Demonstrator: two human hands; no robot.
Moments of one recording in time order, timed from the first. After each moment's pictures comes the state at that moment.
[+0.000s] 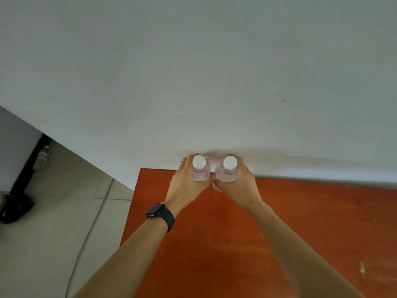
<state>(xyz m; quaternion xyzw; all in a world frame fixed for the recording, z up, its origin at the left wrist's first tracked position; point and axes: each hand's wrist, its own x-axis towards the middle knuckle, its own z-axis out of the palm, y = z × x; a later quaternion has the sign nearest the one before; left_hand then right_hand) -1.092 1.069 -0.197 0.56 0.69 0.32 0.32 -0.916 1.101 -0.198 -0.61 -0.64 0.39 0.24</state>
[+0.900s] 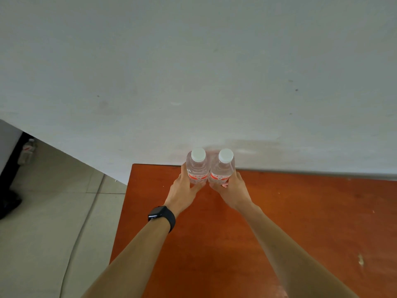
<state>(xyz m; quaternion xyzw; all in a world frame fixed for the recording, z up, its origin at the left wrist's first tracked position) -1.101 1.067 -0.276 0.52 0.69 0.24 0.44 -0.915 1.099 -0.279 -0.64 -0.61 0.44 0.13</state>
